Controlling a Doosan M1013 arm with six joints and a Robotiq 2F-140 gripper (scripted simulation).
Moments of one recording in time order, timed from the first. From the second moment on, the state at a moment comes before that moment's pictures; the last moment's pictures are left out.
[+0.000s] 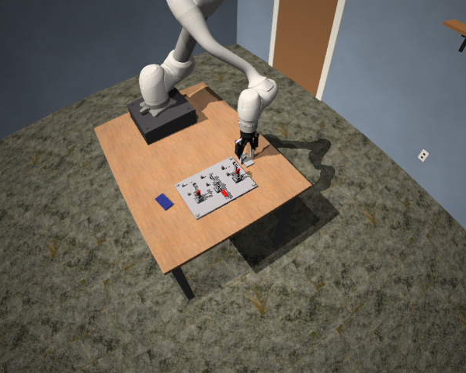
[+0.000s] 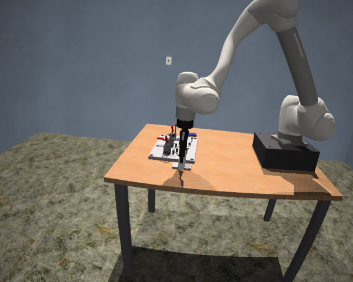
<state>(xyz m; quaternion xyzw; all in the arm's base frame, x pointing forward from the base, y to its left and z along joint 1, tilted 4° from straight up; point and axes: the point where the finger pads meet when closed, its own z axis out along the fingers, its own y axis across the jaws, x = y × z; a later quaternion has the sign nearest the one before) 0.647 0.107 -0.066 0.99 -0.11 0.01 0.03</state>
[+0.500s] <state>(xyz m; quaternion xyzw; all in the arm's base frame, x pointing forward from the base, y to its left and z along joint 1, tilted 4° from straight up) 0.647 0.107 -0.059 0.99 -0.11 0.01 0.03</state>
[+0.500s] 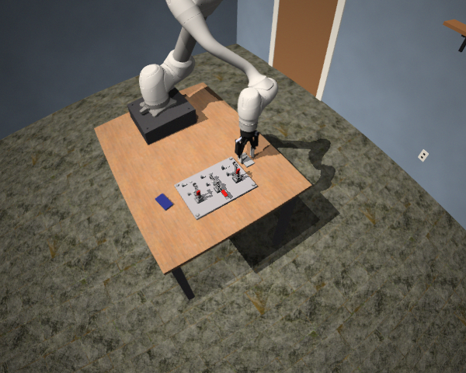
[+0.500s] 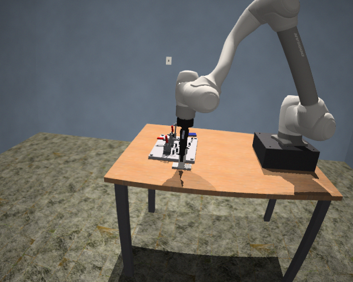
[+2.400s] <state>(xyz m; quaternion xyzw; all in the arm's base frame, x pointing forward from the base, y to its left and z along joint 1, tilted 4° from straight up) 0.645 0.112 0.034 0.99 -0.11 0.01 0.03</state>
